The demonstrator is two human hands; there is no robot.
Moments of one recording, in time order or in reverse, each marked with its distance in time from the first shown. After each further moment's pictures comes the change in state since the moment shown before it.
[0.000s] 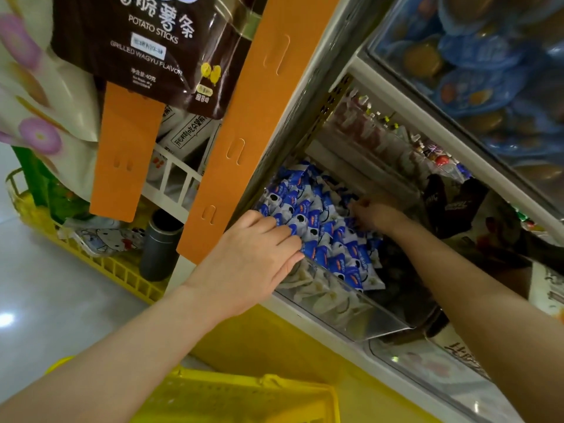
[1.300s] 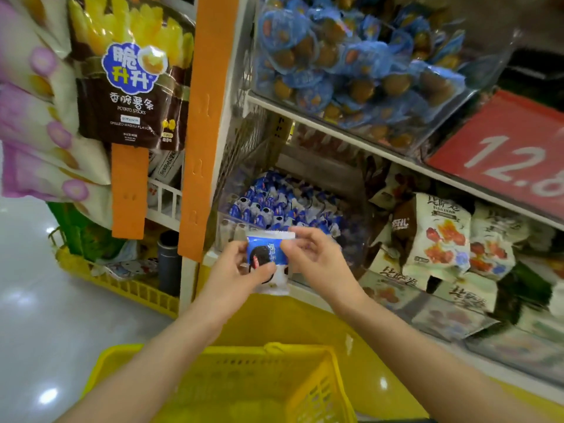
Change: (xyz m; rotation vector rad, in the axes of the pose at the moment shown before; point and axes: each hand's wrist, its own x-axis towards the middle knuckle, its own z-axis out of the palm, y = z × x) left_hand -0.036 0.084 -0.033 -1.179 -0.062 -0.918; right_hand -0.221 0.004 0.033 0.941 -0.022 -0.357
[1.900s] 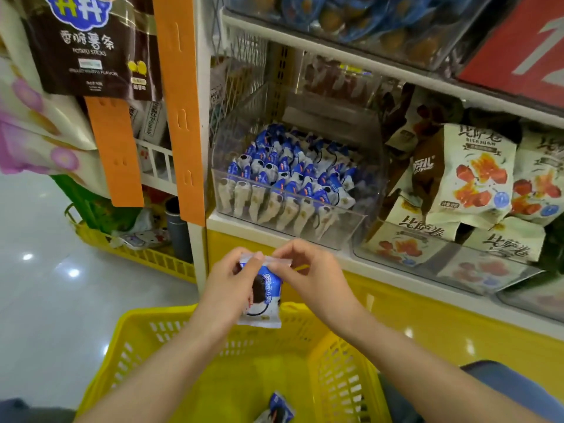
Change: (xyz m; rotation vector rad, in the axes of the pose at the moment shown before) left_hand -0.030 -0.044 0.009 0.123 0.115 -0.088; right_hand -0.036 0.059 0.023 -0.173 -0.056 -0.101
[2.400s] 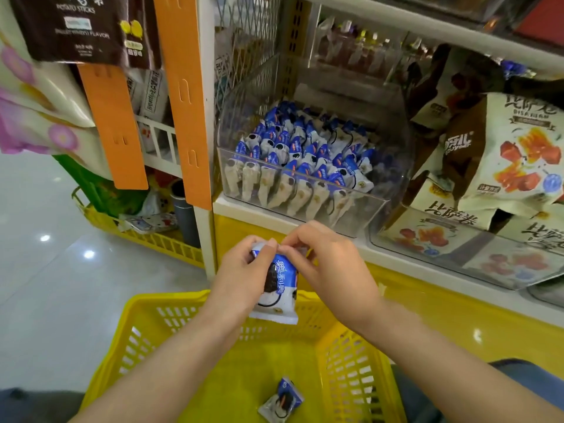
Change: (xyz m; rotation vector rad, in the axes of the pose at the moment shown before) left_hand 0.000 0.000 0.007 -0.051 -0.024 -0.059; right_hand 0.003 0.003 -0.004 -0.379 0.009 -0.249
